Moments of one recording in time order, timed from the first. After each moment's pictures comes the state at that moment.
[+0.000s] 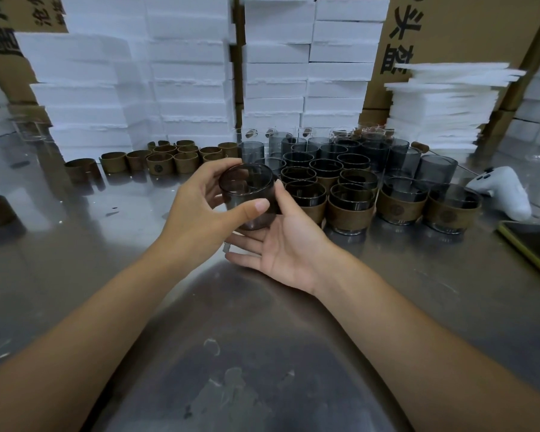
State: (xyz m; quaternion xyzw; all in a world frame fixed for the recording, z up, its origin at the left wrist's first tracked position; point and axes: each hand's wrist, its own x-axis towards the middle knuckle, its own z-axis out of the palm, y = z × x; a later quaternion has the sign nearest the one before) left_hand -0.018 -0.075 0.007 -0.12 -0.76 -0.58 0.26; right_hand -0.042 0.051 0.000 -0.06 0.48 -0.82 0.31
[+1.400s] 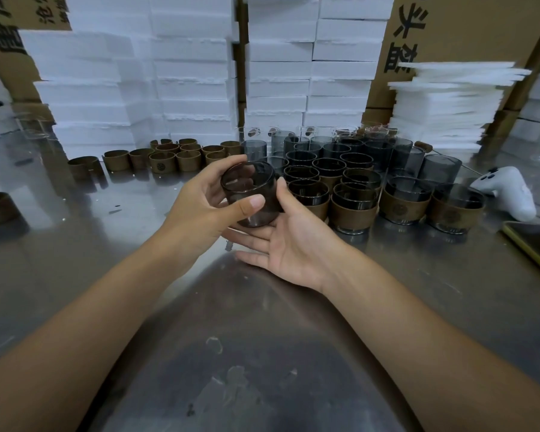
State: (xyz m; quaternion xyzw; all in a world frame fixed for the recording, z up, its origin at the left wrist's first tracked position) left_hand -0.022 -0.084 0.005 -0.14 -0.72 -0.66 0.18; right_hand -0.043 0.056 0.002 -0.06 0.51 -0.80 0.32
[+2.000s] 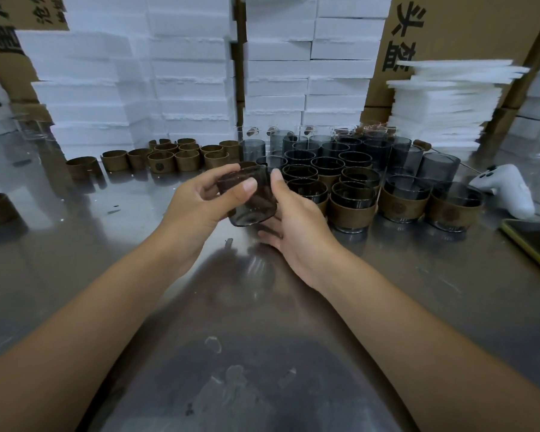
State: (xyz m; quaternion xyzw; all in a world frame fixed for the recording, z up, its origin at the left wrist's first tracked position) left_hand -0.024 -0.082 0.006 -0.06 -0.69 -0.71 0.16; right_hand -0.044 0.053 0.000 -0.09 0.63 -0.76 0.11
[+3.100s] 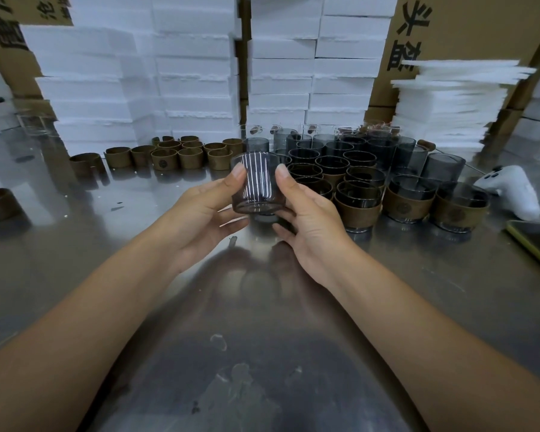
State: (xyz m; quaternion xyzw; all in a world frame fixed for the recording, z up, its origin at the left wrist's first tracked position) left_hand -0.024 -0.088 0.008 -0.05 -0.65 -0.76 0.00; right_hand -0.041 0.059 0.004 -0.10 0.57 -0.81 0.08
